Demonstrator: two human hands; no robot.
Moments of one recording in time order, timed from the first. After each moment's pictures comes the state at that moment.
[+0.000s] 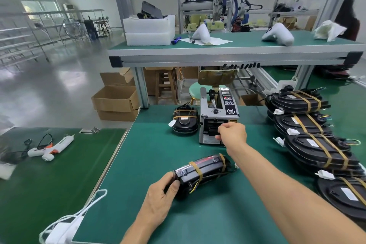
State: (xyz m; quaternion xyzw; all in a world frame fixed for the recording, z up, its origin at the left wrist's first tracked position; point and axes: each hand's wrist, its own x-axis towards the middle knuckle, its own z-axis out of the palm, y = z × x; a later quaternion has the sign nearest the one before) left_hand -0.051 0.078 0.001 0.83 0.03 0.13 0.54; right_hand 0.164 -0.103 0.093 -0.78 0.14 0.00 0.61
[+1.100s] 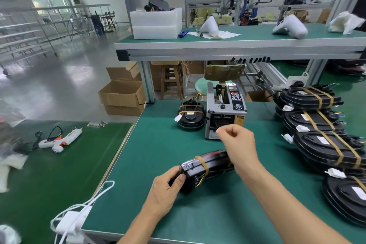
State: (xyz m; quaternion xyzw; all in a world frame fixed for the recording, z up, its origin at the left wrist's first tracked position) left_hand -0.048 0.083 -0.004 0.84 0.04 0.13 0.53; right_hand 0.070 -0.112 0.115 -0.78 0.00 0.01 0.62
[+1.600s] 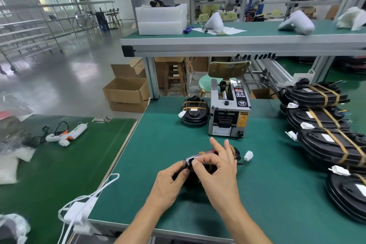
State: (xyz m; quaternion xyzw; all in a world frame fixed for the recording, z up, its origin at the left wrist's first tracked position) left_hand -0.050 0.082 -0.002 0.83 0.05 0.13 0.54; right_hand -0.025 -0.087 0.087 -0.80 -0.12 -0.01 0.59
